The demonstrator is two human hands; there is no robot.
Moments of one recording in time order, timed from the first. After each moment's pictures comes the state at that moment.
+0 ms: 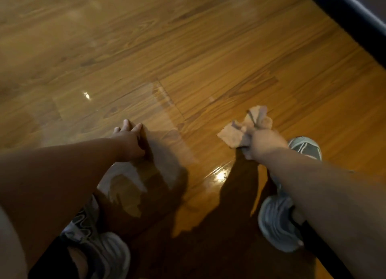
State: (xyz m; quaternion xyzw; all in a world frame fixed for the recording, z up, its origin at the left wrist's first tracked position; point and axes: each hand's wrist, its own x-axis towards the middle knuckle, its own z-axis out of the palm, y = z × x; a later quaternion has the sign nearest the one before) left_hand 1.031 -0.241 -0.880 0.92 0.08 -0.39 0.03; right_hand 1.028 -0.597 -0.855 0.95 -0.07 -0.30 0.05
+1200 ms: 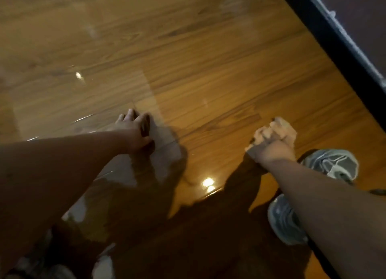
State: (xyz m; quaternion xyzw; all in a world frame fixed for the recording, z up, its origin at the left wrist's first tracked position) left_hand 1.132 -0.325 -0.875 0.94 0.06 -0.32 0.06; right_hand 1.138 -0.695 -0.866 0.92 -0.23 -0.32 -0.06
